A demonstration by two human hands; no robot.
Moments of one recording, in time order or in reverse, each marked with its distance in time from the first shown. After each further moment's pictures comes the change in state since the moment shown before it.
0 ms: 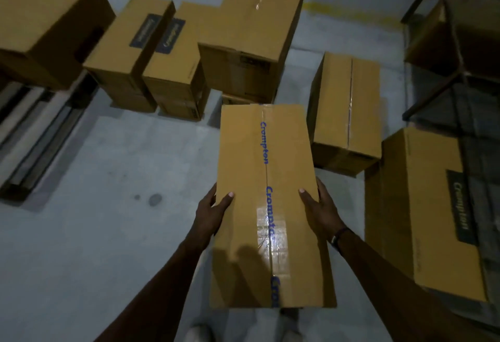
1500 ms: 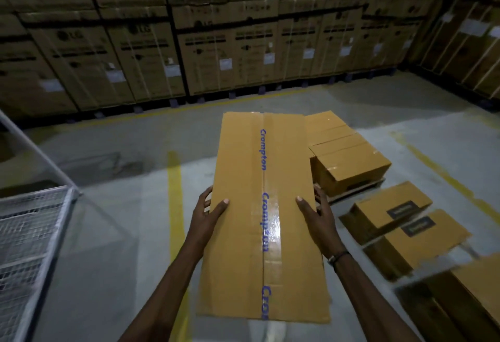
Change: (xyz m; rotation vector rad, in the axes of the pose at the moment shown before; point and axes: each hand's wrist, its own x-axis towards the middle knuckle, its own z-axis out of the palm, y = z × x) left_hand -0.623 0.323 -0.604 -0.411 1.051 0.198; right_hand -0.544 -0.632 0.437 -0.052 -0.832 -0.559
